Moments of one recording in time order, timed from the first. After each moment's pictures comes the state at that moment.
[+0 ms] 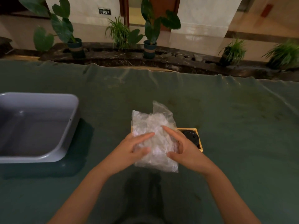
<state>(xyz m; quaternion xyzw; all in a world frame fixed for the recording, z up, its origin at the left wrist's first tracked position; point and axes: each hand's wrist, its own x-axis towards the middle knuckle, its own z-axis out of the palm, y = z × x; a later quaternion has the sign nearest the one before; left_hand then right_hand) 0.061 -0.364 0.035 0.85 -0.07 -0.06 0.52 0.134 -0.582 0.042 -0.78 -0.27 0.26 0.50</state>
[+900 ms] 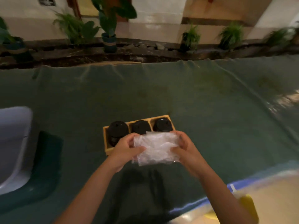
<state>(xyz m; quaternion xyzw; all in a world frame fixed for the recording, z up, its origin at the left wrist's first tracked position) 0.092 -0.424 0.007 0.70 0.04 -0.16 0.69 0.090 -0.645 0.012 -0.72 0.03 0.16 0.68</state>
